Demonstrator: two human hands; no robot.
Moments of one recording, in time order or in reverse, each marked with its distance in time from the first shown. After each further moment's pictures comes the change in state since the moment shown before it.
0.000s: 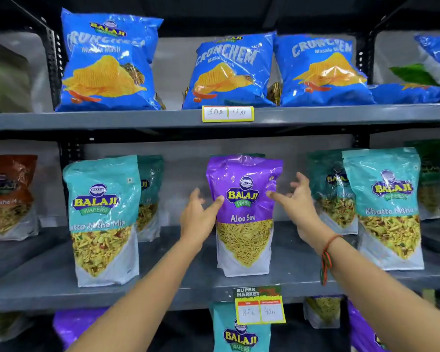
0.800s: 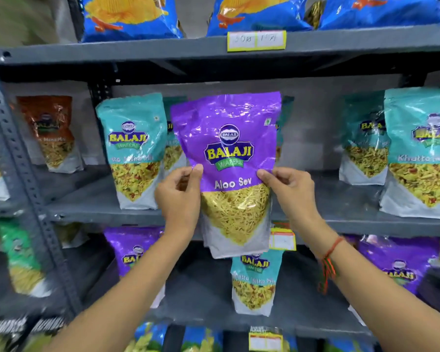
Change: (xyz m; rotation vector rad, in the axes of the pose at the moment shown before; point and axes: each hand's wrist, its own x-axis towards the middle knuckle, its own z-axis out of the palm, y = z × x) left_hand -0.109 -0.018 -0.068 -0.300 0.412 0.136; right_hand -0.113 0.013 0.035 0.166 -0.189 -0.181
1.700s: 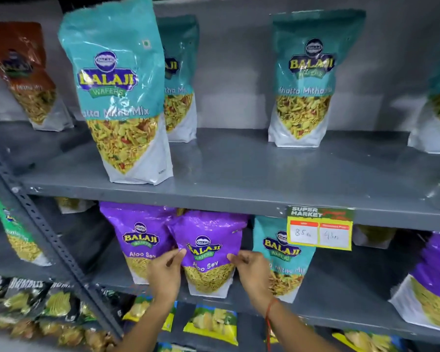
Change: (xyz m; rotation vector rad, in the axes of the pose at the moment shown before) left_hand -0.081 -0.287 -0.119 0.602 -0.106 -0.392; right_hand -0.152 0.238 0.133 -0.259 -0.206 0.560
